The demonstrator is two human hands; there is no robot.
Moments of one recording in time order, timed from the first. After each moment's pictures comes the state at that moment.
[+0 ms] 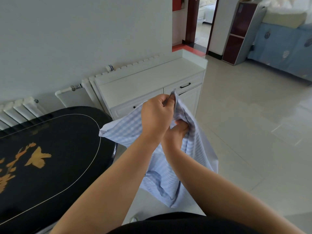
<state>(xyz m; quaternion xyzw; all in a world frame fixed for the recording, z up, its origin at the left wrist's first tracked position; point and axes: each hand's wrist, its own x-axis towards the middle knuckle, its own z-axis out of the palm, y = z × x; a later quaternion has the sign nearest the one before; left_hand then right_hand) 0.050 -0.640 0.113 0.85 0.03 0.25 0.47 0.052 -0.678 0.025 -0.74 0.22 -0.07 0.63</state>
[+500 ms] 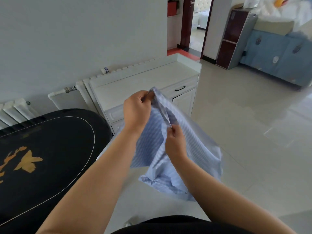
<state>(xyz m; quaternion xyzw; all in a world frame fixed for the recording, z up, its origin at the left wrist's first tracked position) 0.076 -0.605 0.109 0.84 0.05 0.27 0.47 0.043 -0.716 0.017 -0.77 0.09 -0.03 0.63</state>
